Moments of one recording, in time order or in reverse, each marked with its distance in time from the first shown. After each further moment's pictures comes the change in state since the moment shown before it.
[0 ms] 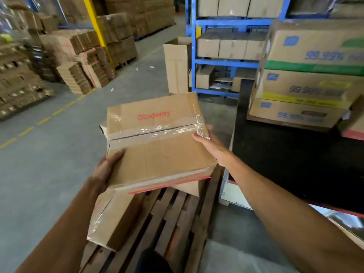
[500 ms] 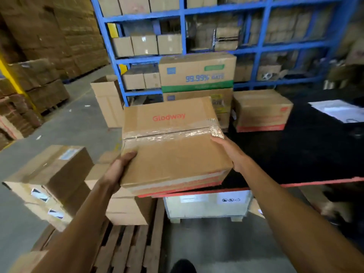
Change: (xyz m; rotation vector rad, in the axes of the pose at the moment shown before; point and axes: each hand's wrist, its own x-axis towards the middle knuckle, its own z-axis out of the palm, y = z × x) left_hand -0.134 0.033 0.327 0.070 -0.458 0.121; right_hand -0.189 0.073 -0.327 0.281 0.411 0.005
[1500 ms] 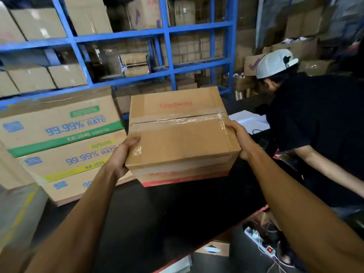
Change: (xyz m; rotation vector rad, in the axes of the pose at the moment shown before) left_hand 0.210 0.099 0.524 -0.056 -0.457 0.011; right_hand 0.136 -0.074 -0.504 0.301 0.382 -0.136
